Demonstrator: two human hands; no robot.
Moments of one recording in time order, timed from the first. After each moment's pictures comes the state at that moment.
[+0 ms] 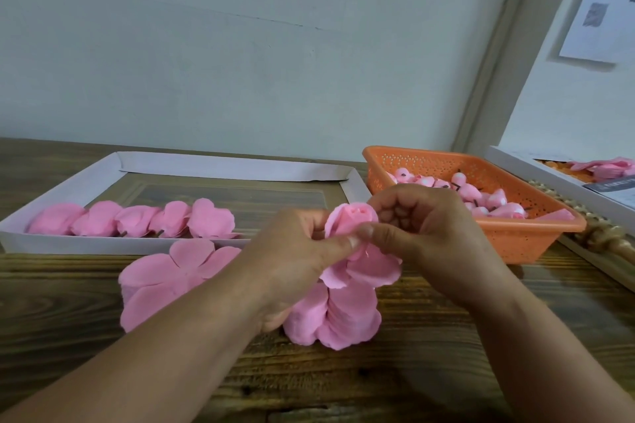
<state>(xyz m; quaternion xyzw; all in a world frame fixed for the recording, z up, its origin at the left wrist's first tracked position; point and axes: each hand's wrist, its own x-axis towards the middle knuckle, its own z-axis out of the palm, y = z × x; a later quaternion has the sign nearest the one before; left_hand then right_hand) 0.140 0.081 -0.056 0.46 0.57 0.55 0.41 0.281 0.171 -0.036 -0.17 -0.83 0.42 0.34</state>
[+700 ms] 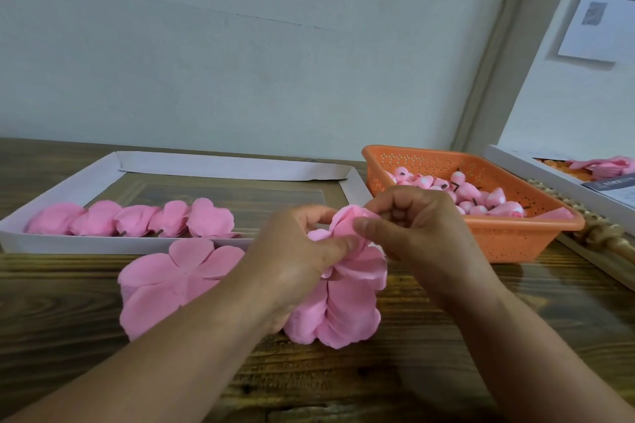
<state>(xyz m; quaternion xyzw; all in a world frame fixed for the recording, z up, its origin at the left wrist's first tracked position) 0.143 0.087 -0.062 0.43 0.59 0.57 0.37 0.271 0.175 -0.048 -0.22 -0.78 0.43 0.40</state>
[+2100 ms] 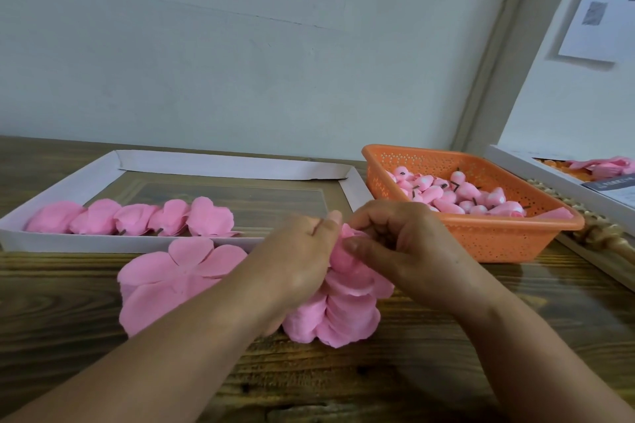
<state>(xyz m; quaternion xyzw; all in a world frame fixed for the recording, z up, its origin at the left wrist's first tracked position) 0.149 0.081 -0.053 0.47 0.67 0.48 0.33 0.275 0.172 -0.048 -0.16 -0.89 0.30 0.29</state>
